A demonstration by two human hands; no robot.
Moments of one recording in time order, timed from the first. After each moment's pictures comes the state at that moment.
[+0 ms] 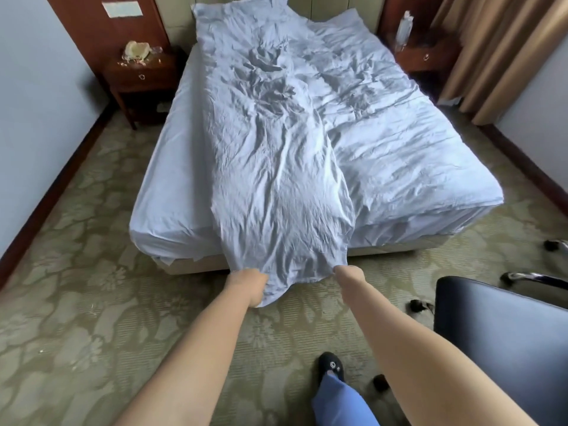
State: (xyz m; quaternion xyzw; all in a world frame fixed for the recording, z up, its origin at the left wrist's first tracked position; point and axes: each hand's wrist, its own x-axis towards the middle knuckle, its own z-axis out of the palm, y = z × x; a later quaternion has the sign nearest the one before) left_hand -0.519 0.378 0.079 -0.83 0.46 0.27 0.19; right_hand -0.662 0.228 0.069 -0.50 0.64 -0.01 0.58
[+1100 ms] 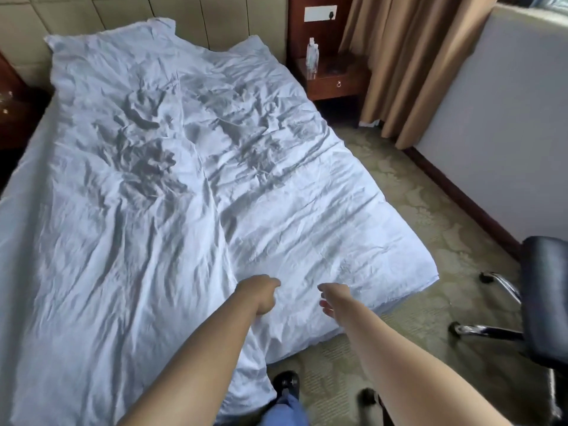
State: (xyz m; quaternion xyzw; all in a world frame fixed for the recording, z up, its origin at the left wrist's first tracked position) left_hand -0.456 -0.162 0.084 -0.76 0.55 0.33 0.11; right_hand -0.612 -0.247 0.055 -0.38 0.67 -0.05 0.63
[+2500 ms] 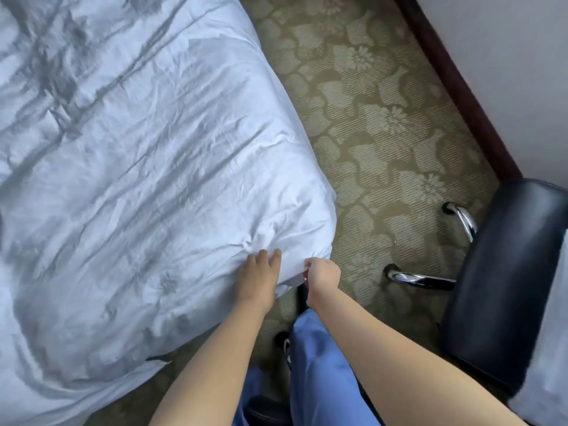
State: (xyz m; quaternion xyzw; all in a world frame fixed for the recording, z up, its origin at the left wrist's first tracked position) left_hand -0.748 -0.502 -0.087 -0.76 0.53 0.28 0.23; right_hand -0.842 -0.569 -0.114 -0.13 0.76 -0.09 0.62
